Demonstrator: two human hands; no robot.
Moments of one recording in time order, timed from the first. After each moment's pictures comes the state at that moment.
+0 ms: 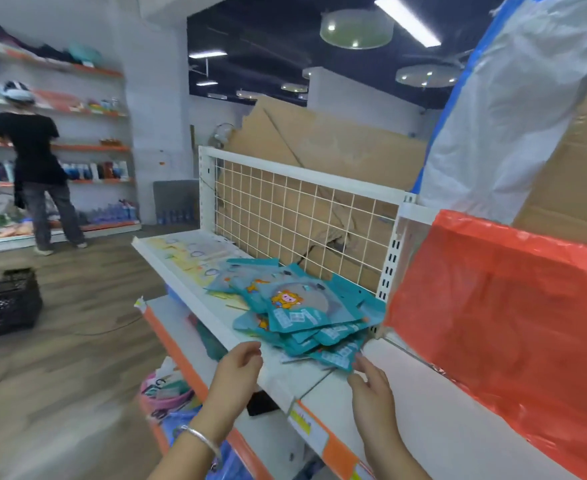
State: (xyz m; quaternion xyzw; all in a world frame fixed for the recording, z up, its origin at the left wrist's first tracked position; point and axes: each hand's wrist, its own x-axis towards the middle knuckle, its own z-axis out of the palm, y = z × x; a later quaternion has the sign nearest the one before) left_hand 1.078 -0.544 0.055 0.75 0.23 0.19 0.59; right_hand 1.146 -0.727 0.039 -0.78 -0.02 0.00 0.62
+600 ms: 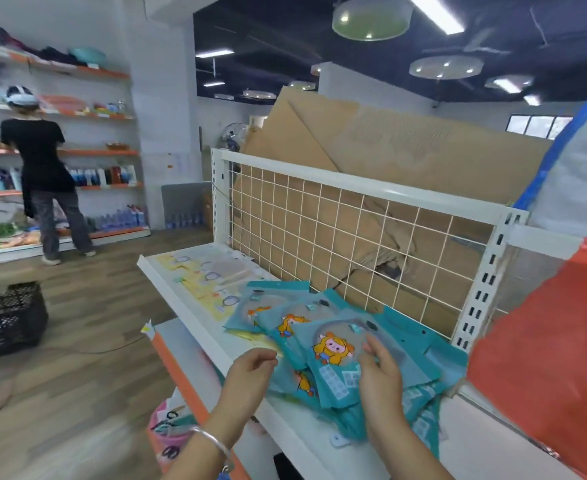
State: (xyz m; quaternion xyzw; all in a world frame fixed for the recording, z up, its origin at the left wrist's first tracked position) left_hand 1.200 -0.420 0.049 0.74 0.23 0.17 0.60; right_hand 1.278 -0.583 0.046 -0.72 0.00 -0.03 0.69
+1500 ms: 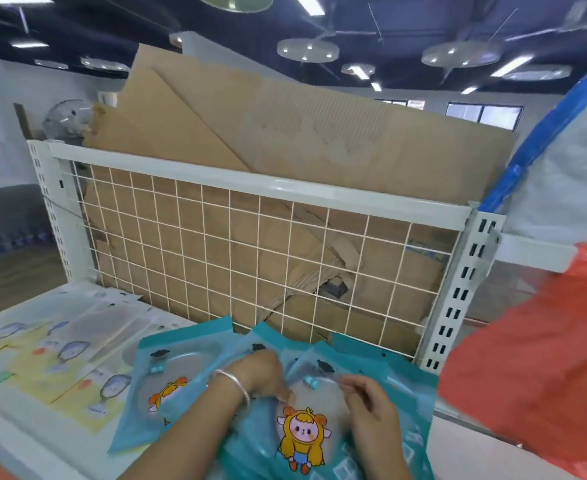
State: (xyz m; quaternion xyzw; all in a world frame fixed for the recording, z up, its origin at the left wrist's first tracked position) left_hand 1.431 -0.413 0.078 0.97 -0.08 -0.23 0.10; right_hand 1.358 -0.578 0.026 -0.74 0.09 -0.13 0.65
